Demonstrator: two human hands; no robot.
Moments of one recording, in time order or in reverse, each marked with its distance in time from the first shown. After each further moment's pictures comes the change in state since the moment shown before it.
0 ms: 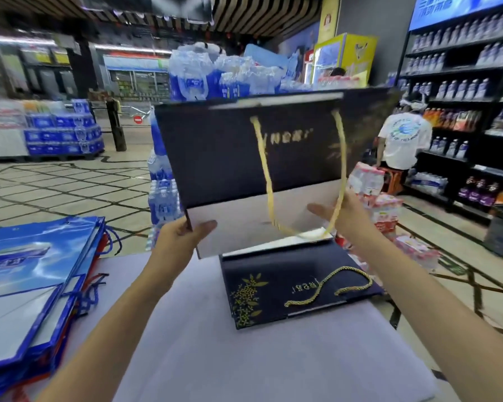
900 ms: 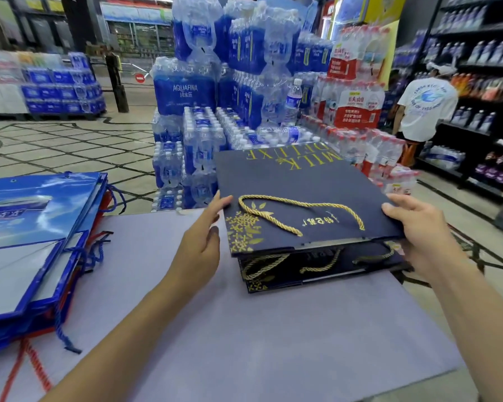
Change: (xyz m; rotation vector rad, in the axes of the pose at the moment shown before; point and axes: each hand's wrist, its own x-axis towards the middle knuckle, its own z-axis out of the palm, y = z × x) left_hand -0.050 -0.051 0.013 0.228 -0.107 0.265; right_hand -0.065 0.039 -0.035 0.253 0.251 0.326
